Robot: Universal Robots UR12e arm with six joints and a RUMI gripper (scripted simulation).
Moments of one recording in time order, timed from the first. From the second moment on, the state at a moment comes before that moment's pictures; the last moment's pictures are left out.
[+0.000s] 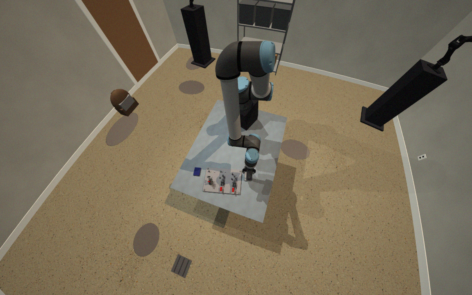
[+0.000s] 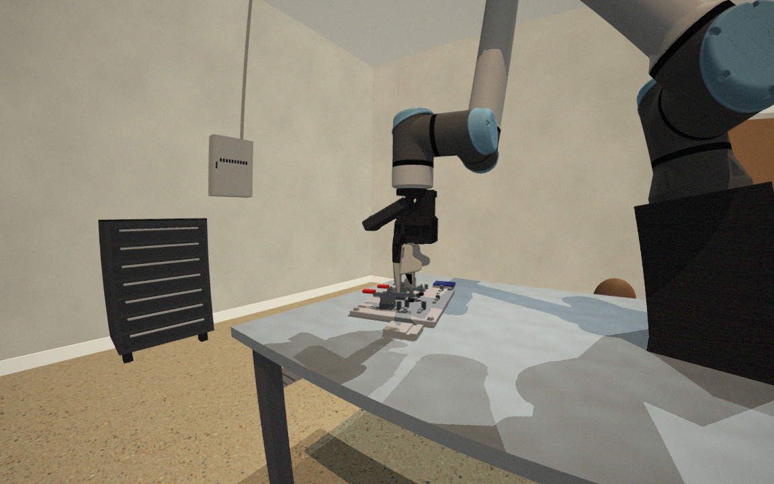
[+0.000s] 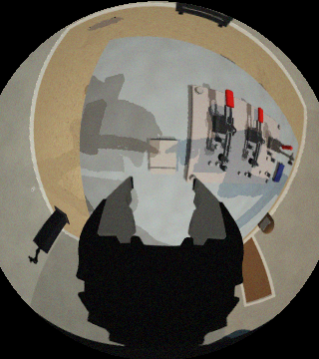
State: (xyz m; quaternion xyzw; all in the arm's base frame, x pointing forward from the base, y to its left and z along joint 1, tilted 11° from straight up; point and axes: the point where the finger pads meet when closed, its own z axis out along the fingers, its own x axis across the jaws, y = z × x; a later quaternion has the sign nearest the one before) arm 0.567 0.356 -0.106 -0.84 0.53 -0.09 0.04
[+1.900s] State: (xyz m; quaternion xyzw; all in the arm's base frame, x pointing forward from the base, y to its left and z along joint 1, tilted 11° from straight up) arm 0.562 0.357 -0.082 -0.84 0.53 -0.09 0.04
